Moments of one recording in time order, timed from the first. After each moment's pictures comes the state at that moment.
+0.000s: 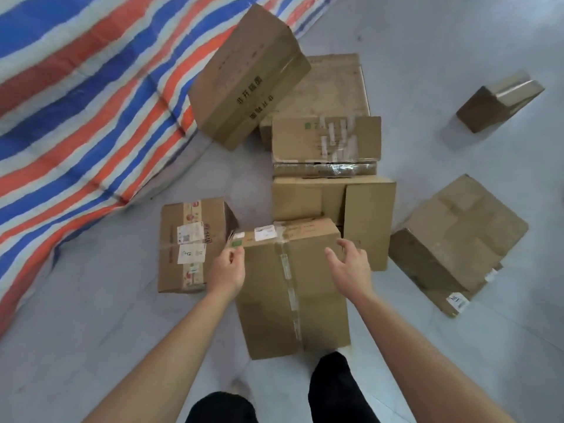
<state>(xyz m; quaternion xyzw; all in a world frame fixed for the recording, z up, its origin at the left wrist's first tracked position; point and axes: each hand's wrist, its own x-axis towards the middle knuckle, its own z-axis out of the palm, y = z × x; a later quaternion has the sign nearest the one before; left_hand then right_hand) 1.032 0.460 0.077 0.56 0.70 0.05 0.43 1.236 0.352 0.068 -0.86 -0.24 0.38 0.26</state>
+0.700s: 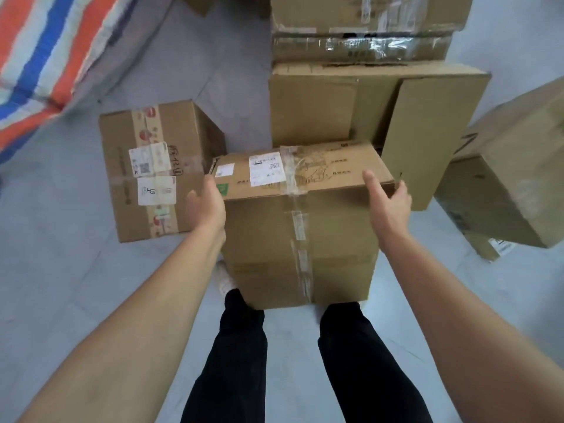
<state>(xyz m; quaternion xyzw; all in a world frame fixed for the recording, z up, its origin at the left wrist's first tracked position) 1.048 0.551 -0.175 0.28 0.85 0.12 0.43 1.294 0.412 -0.158 -0.87 -0.01 0.40 0.29</state>
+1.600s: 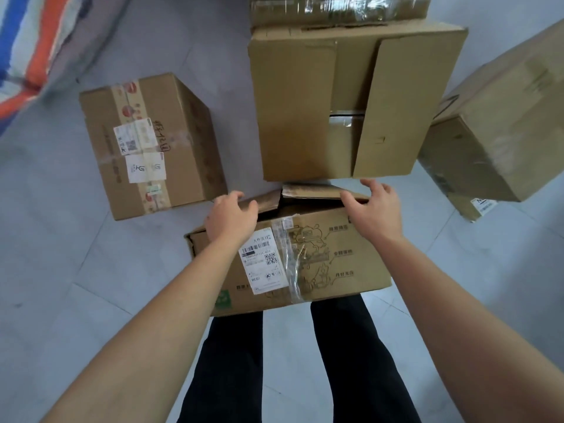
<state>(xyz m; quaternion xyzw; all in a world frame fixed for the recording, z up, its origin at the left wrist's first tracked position) 1.047 0.462 -0.153 0.64 0.67 -0.18 0.34 1.275 0.340 -0.131 -0.90 -0.19 0.39 0.09</state>
